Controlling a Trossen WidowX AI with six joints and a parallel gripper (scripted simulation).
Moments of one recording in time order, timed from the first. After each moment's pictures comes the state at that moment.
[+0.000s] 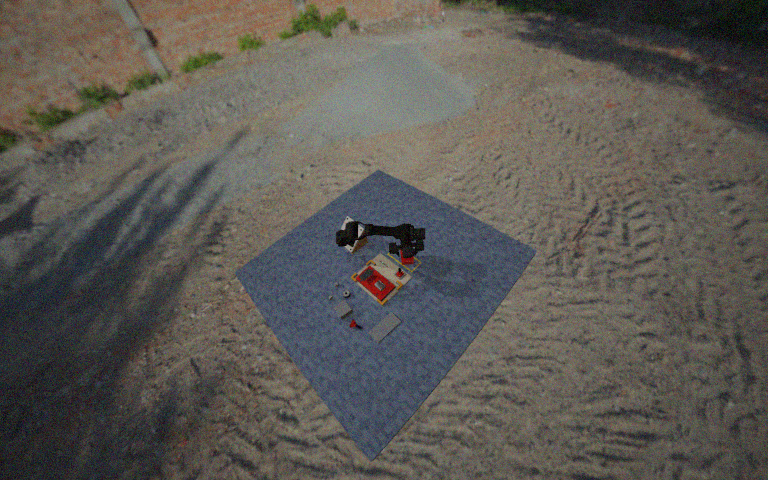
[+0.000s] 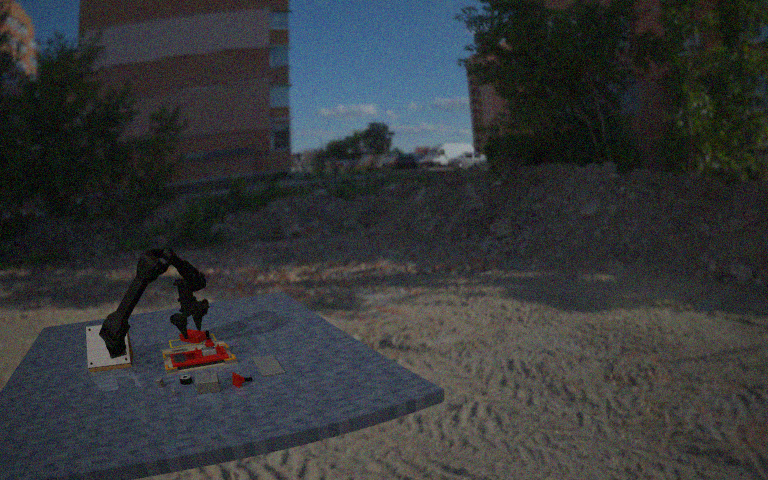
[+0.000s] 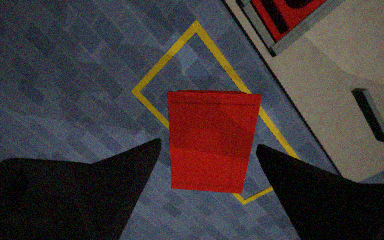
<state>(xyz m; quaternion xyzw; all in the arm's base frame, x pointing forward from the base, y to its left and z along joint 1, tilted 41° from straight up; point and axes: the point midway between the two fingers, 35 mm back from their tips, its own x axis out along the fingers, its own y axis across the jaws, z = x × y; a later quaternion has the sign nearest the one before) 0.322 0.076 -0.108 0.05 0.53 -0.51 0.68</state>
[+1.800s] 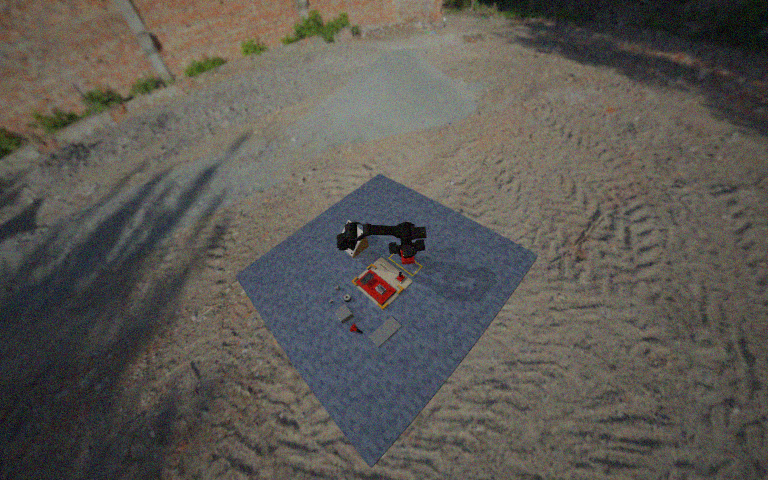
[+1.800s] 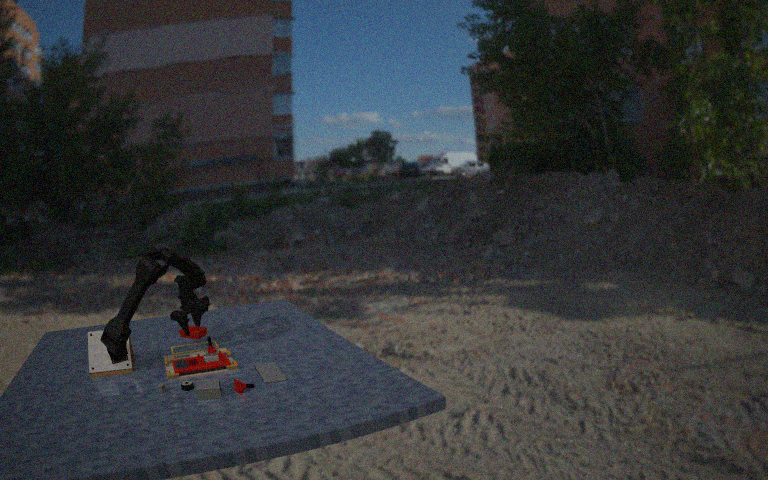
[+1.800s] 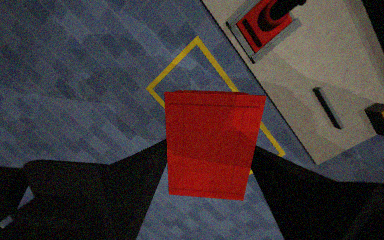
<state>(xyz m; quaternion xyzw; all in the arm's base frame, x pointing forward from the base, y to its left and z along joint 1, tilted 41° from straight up) 0.325 0.099 -0.081 0.04 0.53 -0.51 0.68</state>
